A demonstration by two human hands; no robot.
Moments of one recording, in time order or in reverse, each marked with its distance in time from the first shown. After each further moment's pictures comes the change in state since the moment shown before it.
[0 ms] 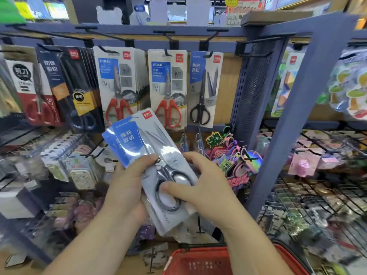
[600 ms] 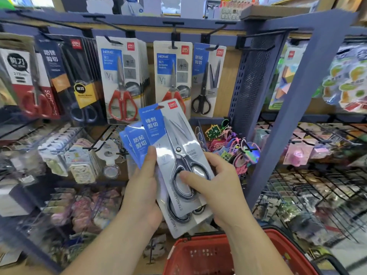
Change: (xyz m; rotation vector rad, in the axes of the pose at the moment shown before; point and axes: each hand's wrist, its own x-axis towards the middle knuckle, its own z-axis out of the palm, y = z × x) left_hand -0.014 -0.013 -0.005 -0.078 -0.010 -0.157; right_hand -0.021 0.007 0.021 0.299 0.245 0.004
